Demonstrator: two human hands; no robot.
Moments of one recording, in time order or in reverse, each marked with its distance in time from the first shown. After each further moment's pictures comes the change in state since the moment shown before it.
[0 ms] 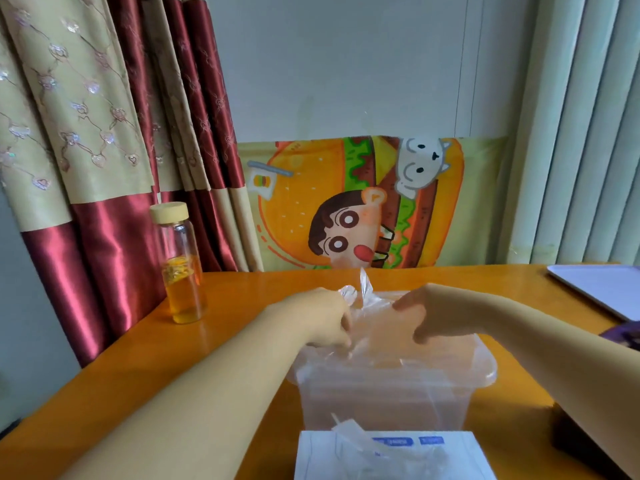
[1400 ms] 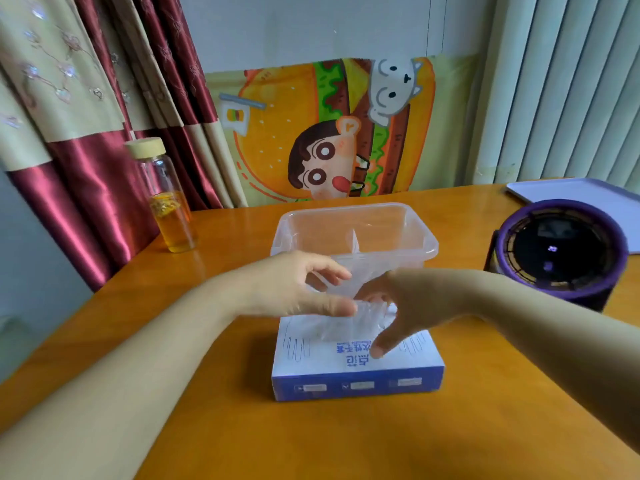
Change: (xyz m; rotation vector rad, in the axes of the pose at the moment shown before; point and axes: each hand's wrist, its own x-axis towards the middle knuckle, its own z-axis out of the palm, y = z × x) left_hand -0.108 0.040 0.032 -0.452 -0.068 0.172; right_hand -0.123 -0.023 0.052 -0.073 -0.215 -0.287
